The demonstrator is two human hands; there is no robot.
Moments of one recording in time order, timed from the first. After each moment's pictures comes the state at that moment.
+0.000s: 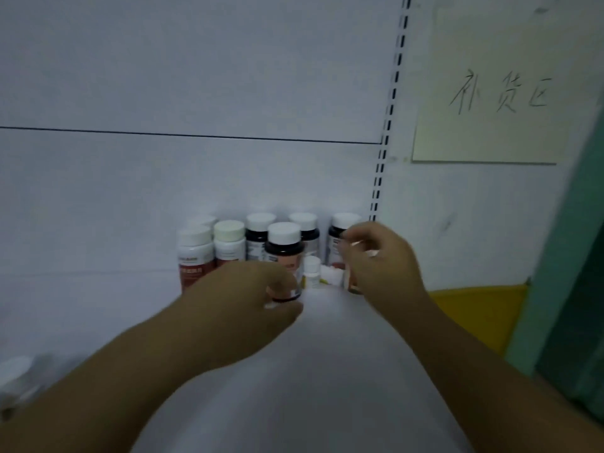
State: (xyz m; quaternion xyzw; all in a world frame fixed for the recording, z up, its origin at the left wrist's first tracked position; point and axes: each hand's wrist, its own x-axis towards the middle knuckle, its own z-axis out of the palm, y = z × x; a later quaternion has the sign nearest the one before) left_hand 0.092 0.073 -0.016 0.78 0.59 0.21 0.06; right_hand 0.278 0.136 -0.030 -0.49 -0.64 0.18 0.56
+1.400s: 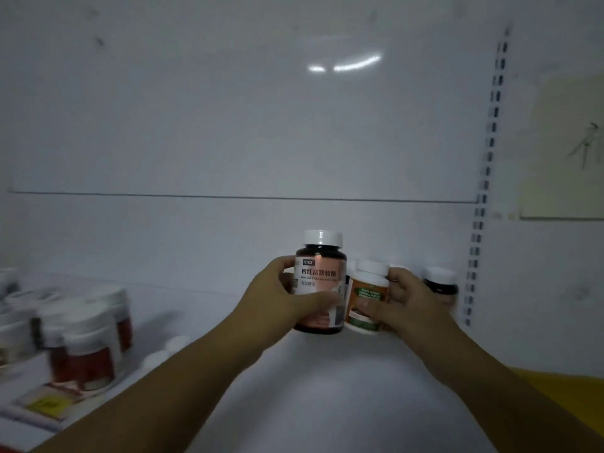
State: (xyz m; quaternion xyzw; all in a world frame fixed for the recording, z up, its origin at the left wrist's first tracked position) left_hand 0.061 0.022 0.012 0.53 0.58 0.56 0.25; right_hand 0.236 0.102 -0.010 -0.28 -0.68 0.50 0.46
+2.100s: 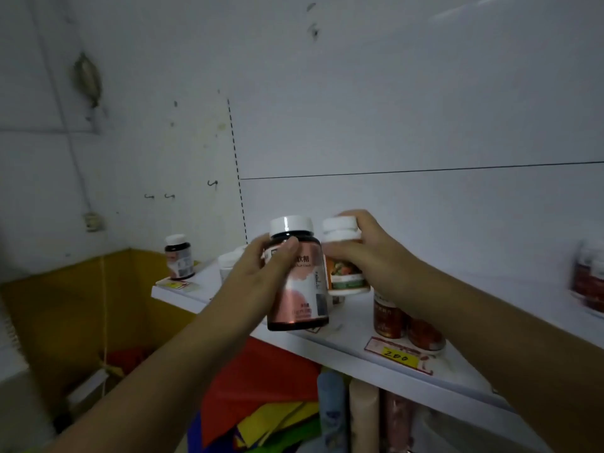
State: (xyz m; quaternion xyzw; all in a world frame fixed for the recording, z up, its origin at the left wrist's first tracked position) left_hand -0.262 -0.250 0.029 0.44 0.65 0.61 0.13; right_hand -0.149 -0.121 0.046 -0.11 -0.80 0.50 0.30
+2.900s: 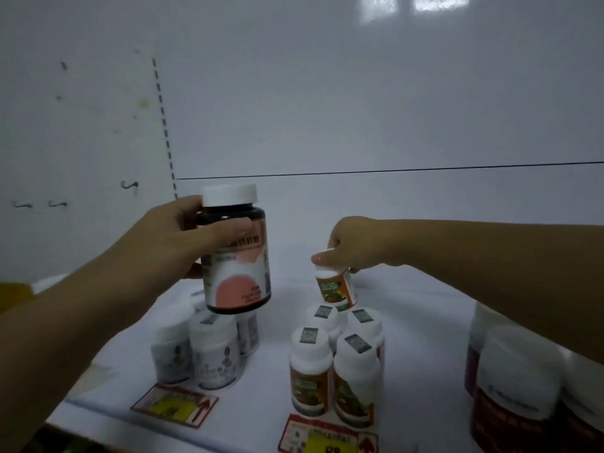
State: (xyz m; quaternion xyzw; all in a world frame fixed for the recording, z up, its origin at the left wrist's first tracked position) left_hand -0.482 -0.156 0.070 0.54 0.63 0.54 0.13; right_hand -0.341 0.043 0.058 -0.36 -0.91 0.16 0.10
